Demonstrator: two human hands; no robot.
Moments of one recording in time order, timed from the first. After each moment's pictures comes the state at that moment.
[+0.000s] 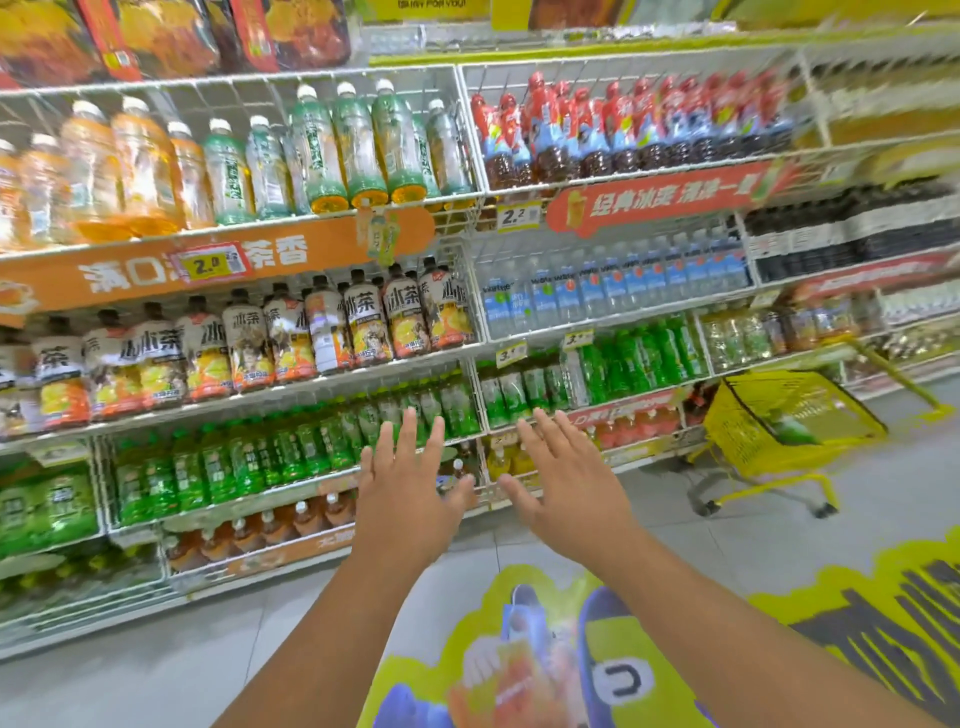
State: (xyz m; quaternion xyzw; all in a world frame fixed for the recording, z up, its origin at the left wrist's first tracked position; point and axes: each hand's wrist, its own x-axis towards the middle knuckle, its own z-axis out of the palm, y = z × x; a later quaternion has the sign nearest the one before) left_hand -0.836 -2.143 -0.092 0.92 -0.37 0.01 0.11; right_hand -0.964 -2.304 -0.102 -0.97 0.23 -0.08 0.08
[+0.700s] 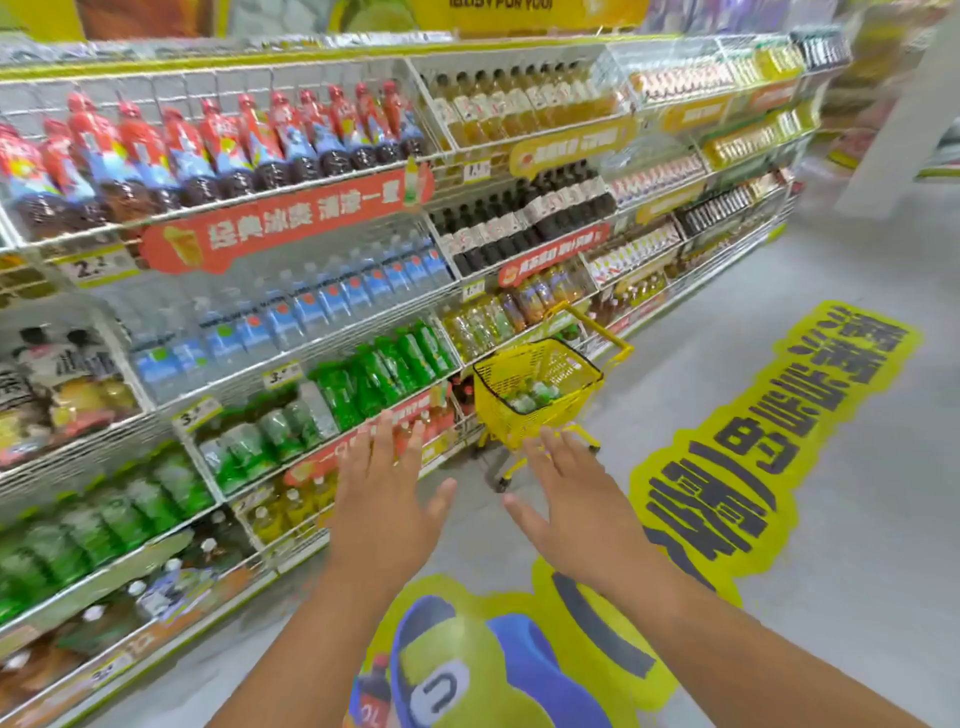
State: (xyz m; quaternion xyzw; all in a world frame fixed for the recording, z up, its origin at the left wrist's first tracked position) left_hand -1.136 -2.476 -0.087 0.82 -0.55 0.03 0.12; right_hand -1.341 -2.568 -0.089 -0.90 0.43 -0.09 0.07
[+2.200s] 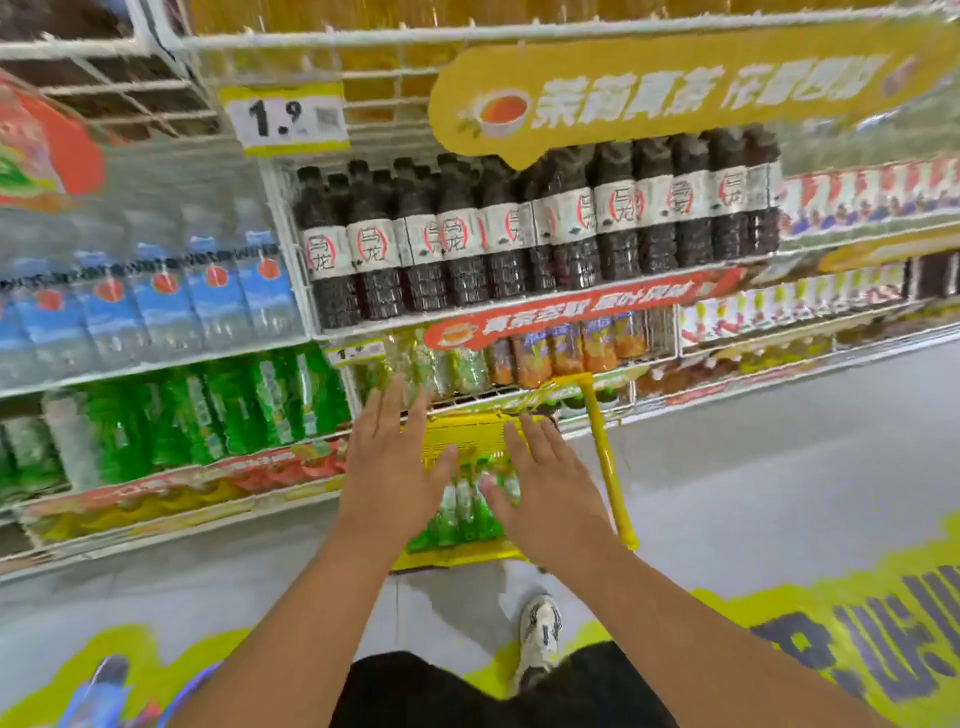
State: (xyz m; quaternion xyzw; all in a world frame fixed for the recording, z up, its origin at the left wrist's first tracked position) left_hand -1.104 -3.260 -0.247 0.92 -0.36 -0.07 0.17; right_hand -1.246 -3.398 -0.240 -0.95 0.27 0.06 0.16
